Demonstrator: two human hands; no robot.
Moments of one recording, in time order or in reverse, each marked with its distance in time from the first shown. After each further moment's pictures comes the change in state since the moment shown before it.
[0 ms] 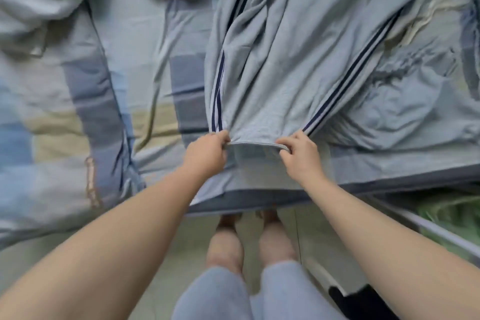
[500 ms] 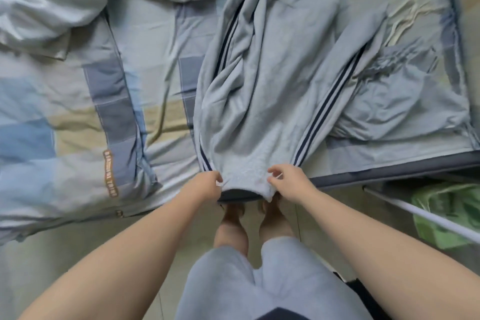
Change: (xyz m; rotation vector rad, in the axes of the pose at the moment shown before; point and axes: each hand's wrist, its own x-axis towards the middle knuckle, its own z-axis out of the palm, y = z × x) left_hand -0.110 -0.028 0.034 -0.042 -0.405 -0.218; right_hand -0.093 -0.009 0.019 0.011 -0.437 0.189
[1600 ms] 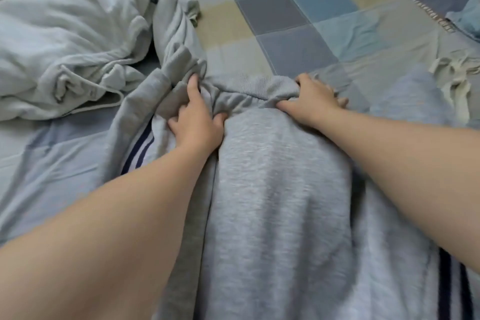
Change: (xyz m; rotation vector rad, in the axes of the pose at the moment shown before) left_hand 0.464 0.231 -0.284 -0.302 1.006 0.364; right_hand 0.480 -0.017 -0.331 -0.146 0.885 -0.027
